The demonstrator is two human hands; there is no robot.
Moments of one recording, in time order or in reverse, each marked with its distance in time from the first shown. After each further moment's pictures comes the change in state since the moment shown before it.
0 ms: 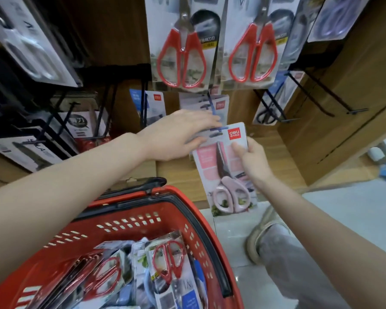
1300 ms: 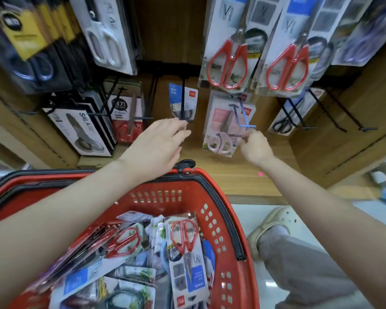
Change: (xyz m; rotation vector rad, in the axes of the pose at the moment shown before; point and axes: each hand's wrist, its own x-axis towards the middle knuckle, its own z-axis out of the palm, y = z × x) left_hand -0.125 0.019 -0.002 0.327 0.163 -0.313; right_hand 0.011 -0.025 0.034 -0.902 -0.009 -0.121
